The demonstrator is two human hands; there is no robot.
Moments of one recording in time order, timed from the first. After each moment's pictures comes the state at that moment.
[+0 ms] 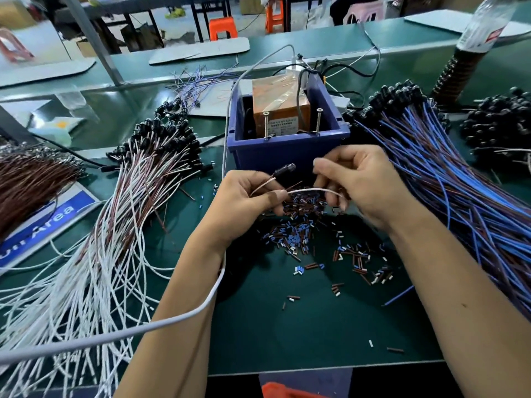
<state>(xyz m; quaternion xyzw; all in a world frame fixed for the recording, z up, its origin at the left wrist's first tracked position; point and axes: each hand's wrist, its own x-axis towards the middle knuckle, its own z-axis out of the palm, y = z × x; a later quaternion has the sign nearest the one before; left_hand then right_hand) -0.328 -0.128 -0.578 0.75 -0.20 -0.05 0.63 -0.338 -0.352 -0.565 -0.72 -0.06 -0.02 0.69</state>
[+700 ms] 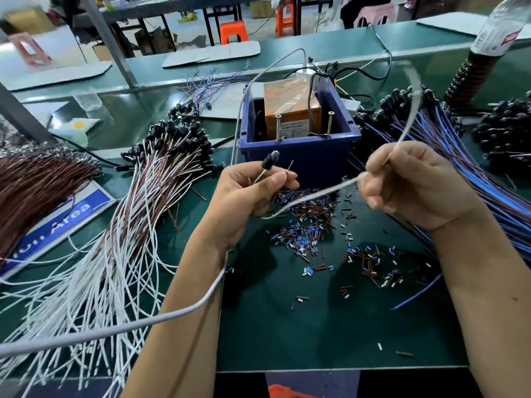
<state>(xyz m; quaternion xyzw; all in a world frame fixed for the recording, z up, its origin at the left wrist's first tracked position) -0.331 -0.120 -0.568 0.61 -0.18 -0.09 0.76 -0.353 -0.394 -0.550 -0.53 -0.29 0.12 0.79</state>
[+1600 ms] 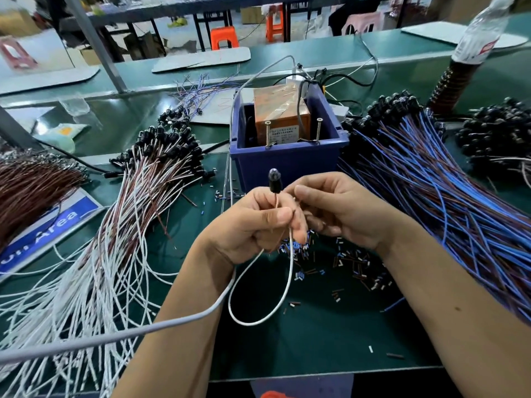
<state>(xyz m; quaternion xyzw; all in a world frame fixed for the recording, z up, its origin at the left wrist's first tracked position) -0.344 -0.133 -0.569 0.50 -0.33 -0.34 0.72 -0.352 -0.337 -0.564 -0.60 -0.18 0.20 0.75</state>
